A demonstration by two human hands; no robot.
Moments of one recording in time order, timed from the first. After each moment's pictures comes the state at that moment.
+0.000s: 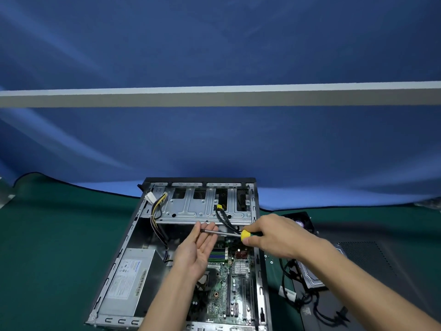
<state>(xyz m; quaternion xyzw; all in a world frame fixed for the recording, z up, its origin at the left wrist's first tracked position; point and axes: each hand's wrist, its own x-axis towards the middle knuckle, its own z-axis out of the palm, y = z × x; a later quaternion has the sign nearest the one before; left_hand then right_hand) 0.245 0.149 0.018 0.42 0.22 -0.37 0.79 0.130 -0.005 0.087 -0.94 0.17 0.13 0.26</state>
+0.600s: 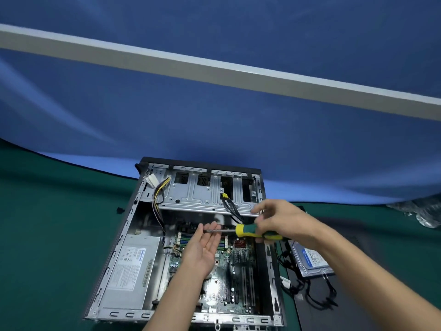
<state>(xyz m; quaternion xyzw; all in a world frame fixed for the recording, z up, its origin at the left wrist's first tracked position) 0.262 0.166 -0.027 0.34 0.30 -0.43 0.78 0.167 0.023 0.099 -0.73 0.38 0.11 0.56</state>
